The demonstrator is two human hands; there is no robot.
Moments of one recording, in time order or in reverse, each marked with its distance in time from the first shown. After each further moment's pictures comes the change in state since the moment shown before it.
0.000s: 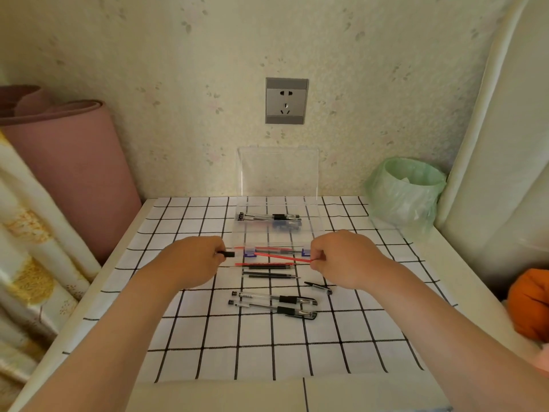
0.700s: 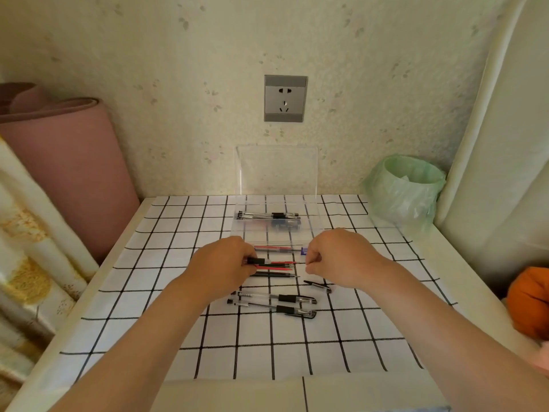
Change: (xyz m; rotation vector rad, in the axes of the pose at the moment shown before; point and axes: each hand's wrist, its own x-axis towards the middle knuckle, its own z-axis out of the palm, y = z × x) left_hand -0.003 0.043 0.019 -0.052 0.109 0.179; right_hand 0.000 -0.008 -0.002 0.038 -0.045 0.011
